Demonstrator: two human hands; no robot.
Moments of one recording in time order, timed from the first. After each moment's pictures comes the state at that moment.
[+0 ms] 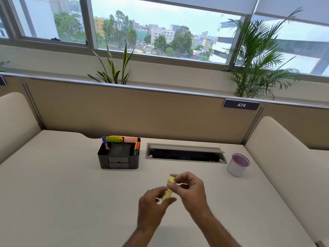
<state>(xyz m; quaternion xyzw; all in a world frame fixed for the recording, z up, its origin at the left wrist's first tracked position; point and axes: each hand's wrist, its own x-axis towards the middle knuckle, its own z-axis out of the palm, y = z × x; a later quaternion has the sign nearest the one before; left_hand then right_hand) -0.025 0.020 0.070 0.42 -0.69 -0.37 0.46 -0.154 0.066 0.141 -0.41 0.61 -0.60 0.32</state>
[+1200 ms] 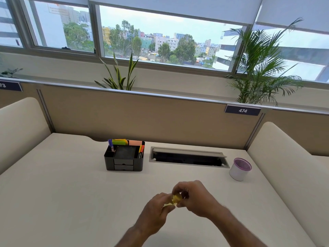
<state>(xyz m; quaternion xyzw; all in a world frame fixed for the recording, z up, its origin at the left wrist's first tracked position) -0.005 0.021 0.079 0.31 -0.83 -0.36 0.28 -0.173 0.076 0.168 -0.68 0.67 -0.20 0.20</state>
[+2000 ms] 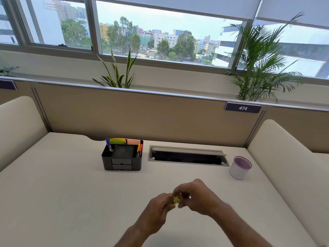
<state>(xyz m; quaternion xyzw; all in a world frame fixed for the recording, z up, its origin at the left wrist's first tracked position) -0.012 0.014 0.074 0.26 -0.83 -0.40 0.28 -0.191 0.069 0.162 -0.74 0.63 -0.18 0.18</state>
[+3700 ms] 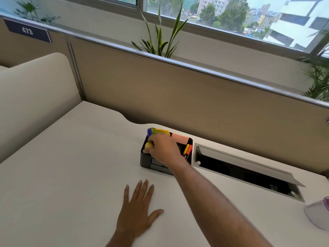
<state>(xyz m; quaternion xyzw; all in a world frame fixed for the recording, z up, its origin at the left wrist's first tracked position) 0.128 -0.144 -0.042 0.55 -0.83 -0.10 0.02 0.005 -0.275 0.116 -0.75 0.64 -0.10 0.12</state>
